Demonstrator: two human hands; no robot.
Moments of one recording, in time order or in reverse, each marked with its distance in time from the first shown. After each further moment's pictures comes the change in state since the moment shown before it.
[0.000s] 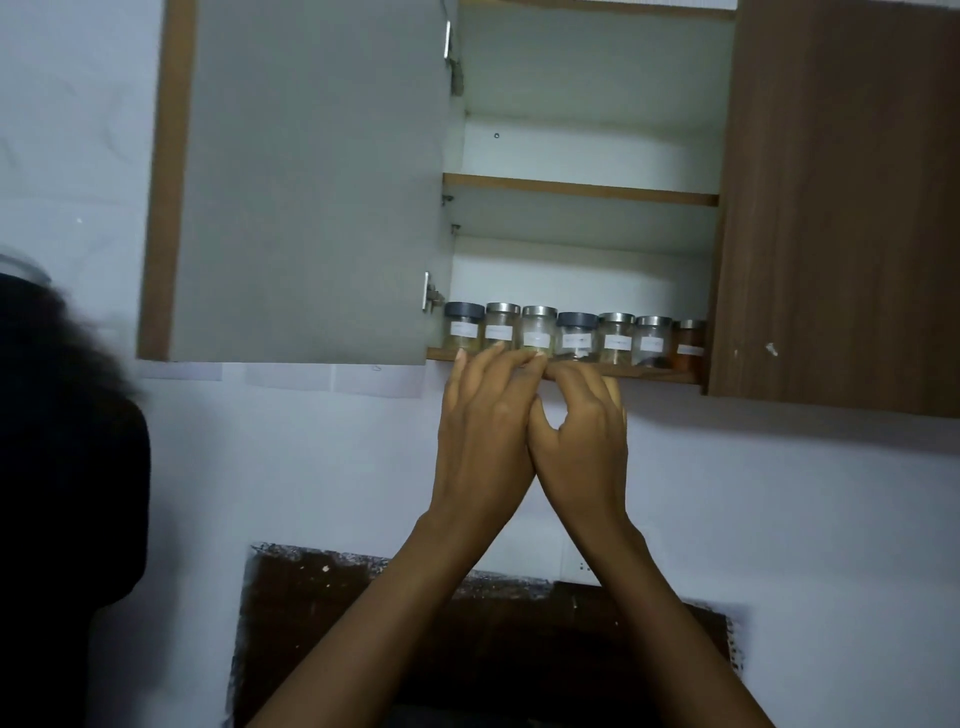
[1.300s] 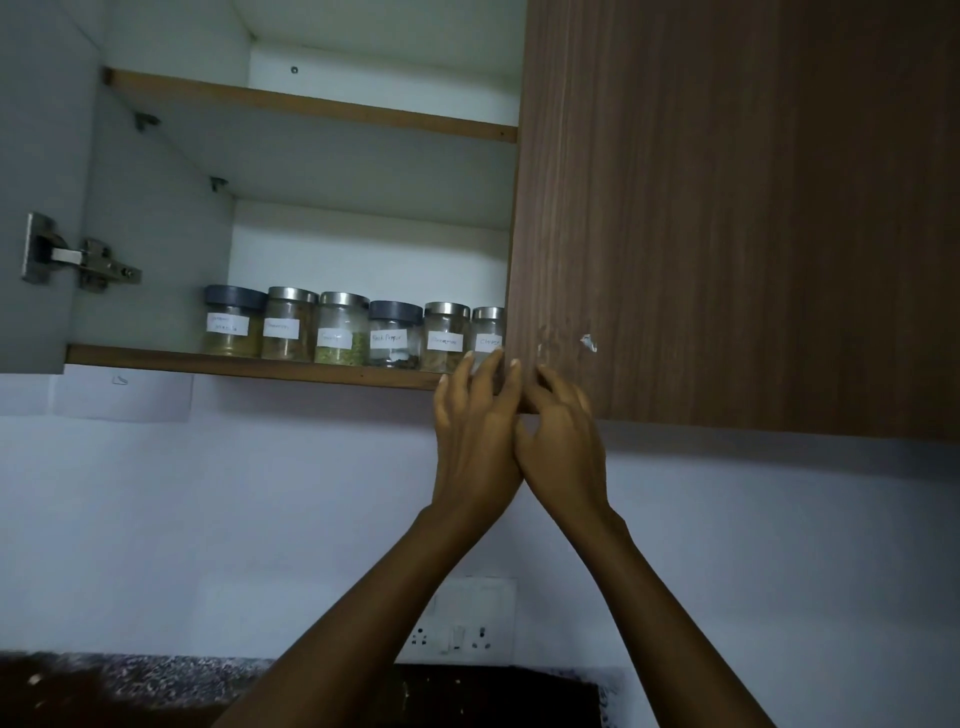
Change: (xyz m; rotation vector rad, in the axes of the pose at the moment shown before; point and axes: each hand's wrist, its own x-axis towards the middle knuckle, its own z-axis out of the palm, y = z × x) left_hand 0.071 0.113 0.356 -0.112 -0.121 -0.060; right_hand 0.126 0.349 -0.069 -0.259 -0.206 0.044
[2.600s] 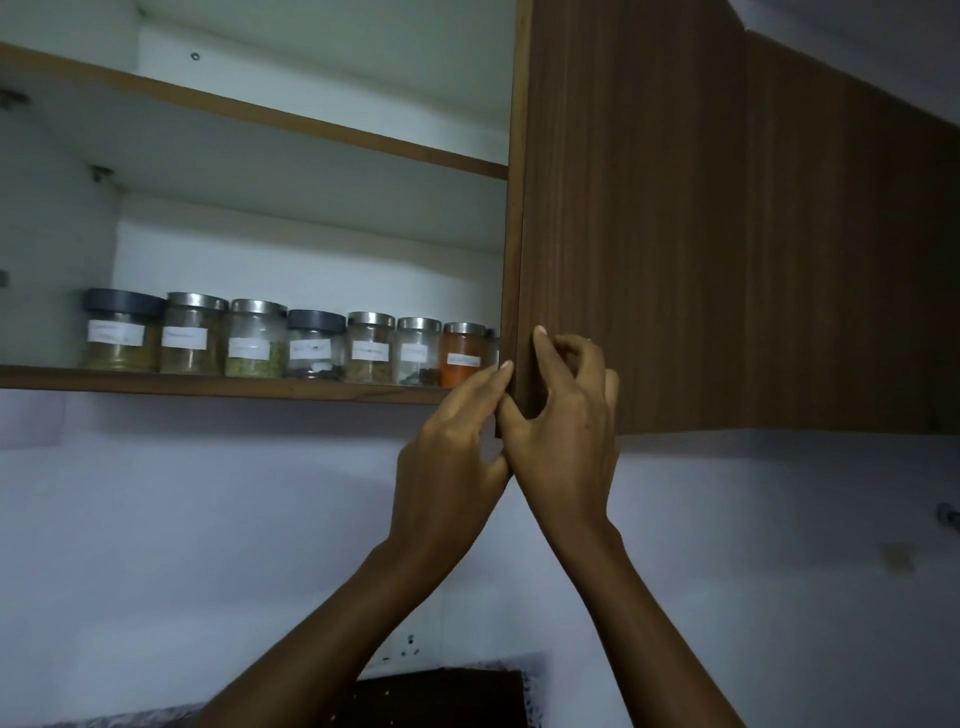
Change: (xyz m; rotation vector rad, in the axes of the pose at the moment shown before) left_hand -0.014 0.042 -0.041 -0.478 0.102 0.139; right_hand -0.022 -0.042 -0.070 -0.216 0.397 0.044
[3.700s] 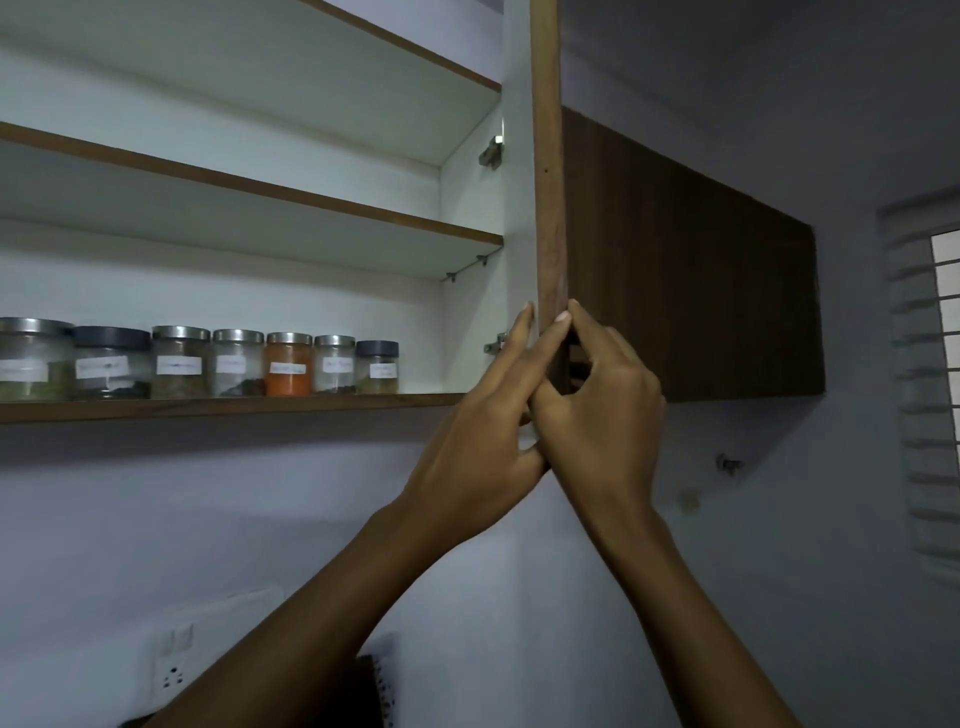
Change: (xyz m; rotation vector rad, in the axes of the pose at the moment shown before) left_hand 0.031 0.218 0.071 -0.543 -0.354 0.193; right_hand 0.019 0.058 -0.242 -0.100 0.115 0.053
